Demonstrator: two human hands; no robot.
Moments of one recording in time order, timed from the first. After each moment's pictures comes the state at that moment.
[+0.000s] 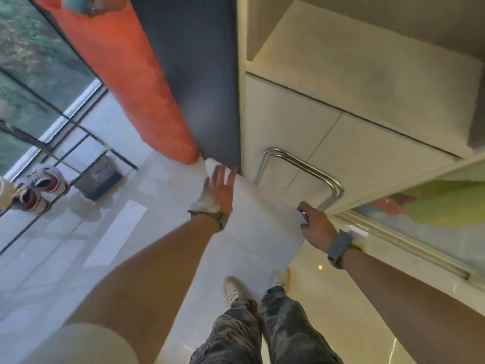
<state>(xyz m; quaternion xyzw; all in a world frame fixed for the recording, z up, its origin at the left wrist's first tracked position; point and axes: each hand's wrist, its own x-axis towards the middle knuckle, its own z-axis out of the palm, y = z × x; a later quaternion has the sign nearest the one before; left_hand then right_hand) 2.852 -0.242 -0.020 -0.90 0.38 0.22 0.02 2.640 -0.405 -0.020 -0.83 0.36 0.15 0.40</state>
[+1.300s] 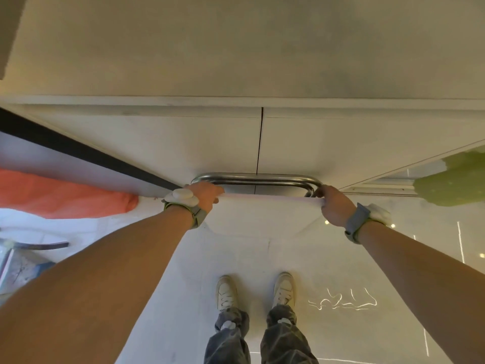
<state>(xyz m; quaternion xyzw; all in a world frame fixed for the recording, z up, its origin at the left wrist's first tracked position) 2.940 -0.521 -0.206 -0.71 0.58 0.33 0.23 2.634 -0.644 -0.252 -0.73 0.56 0.18 0.35</state>
